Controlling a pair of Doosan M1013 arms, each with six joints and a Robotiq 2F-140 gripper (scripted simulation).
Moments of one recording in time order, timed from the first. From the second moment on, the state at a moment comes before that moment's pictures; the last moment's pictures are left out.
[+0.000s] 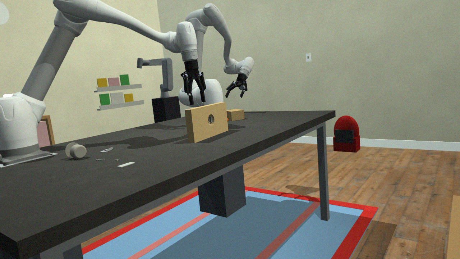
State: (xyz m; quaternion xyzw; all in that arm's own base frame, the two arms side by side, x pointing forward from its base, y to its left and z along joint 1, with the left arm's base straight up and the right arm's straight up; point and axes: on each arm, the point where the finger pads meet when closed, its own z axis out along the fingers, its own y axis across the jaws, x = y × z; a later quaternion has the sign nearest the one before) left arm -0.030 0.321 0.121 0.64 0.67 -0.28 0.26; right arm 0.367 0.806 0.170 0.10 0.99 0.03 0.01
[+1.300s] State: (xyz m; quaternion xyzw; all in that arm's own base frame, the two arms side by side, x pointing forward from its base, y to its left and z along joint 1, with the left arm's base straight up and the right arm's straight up) left arm -0.030 0.321 0.121 0.64 0.67 -0.28 0.26; right arm 0.355 0.798 0.139 0.30 0.95 0.10 0.05
